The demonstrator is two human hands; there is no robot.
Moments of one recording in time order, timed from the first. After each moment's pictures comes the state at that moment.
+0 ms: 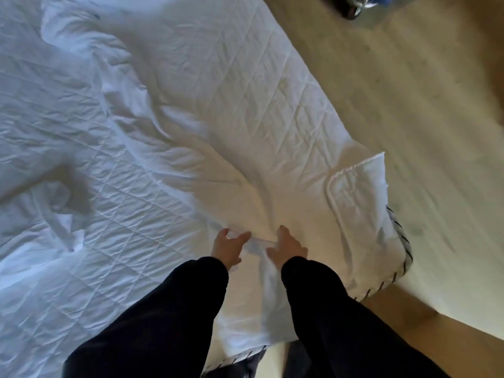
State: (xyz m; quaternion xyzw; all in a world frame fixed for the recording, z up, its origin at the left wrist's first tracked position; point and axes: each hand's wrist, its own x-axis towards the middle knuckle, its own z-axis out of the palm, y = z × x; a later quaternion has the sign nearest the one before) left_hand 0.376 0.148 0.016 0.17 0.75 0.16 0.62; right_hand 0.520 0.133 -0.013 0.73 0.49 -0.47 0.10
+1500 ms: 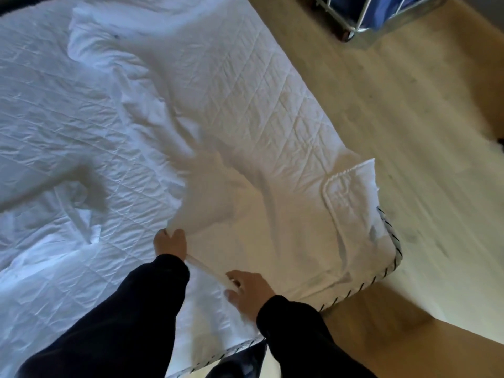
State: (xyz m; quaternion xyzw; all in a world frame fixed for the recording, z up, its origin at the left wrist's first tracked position) left_hand 0.273 0.139 0.060 0.21 0.87 0.26 0.35; right_hand 0.456 0.048 0.077 0.57 0.56 -0.60 -0.02
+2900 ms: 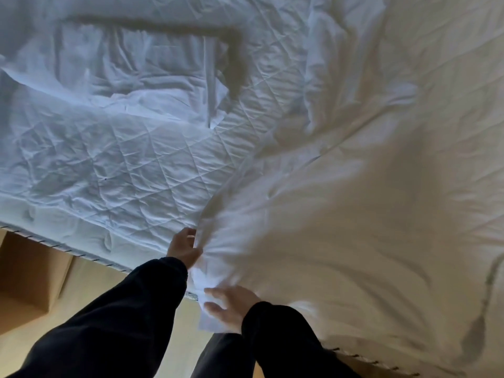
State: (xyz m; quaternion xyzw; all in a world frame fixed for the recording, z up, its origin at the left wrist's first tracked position) left_hand 0.087 -0.075 -0.064 0.13 0.89 0.14 0.42; right_hand 0.270 -0.037 -0.029 0.20 0.76 -0.54 0.30
